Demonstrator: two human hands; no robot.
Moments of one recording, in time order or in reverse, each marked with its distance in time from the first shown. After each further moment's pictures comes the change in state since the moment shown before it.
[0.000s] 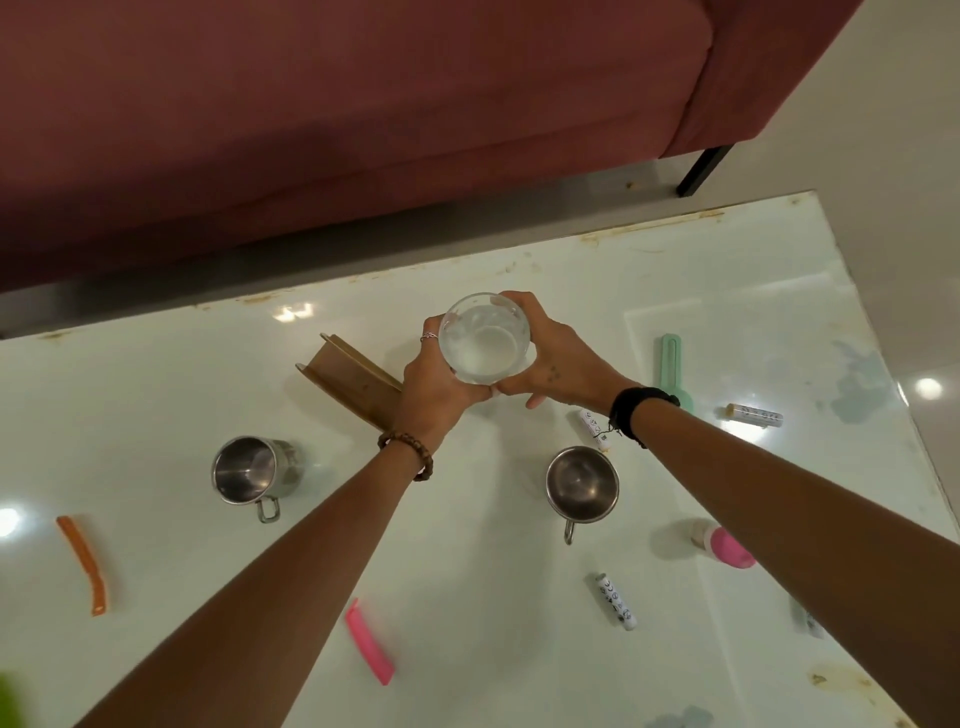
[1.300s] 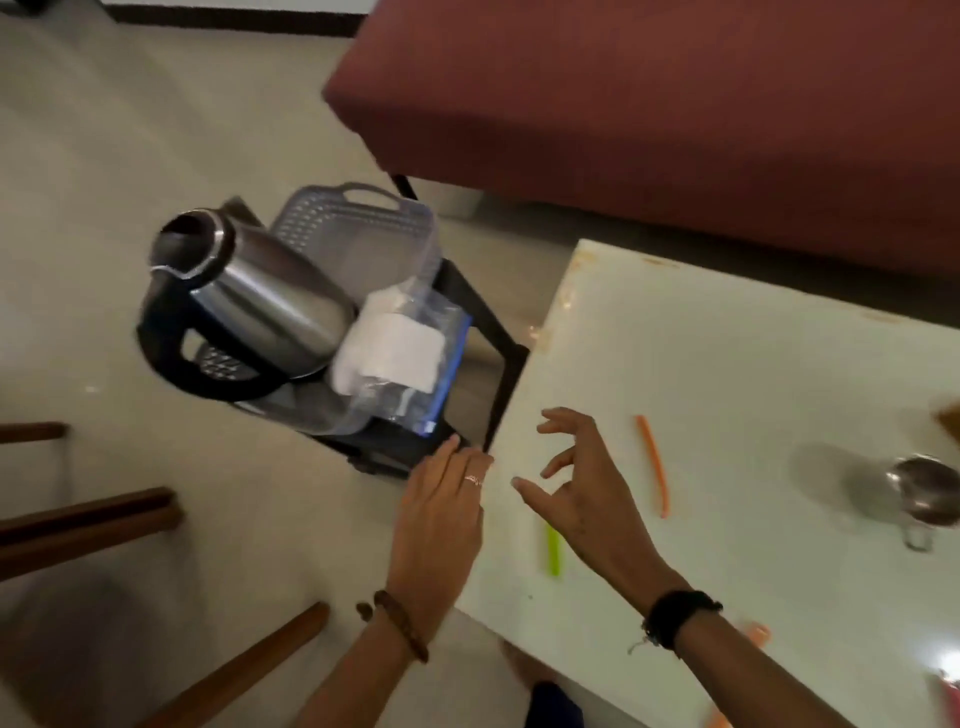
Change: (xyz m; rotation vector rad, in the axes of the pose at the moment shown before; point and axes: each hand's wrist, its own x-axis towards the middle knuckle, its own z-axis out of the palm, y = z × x) left_hand -0.304 -0.315 -0.431 0.748 0.488 -0.022; right_hand 0.011 -0.253 0.551 -0.075 -0.174 -0.178
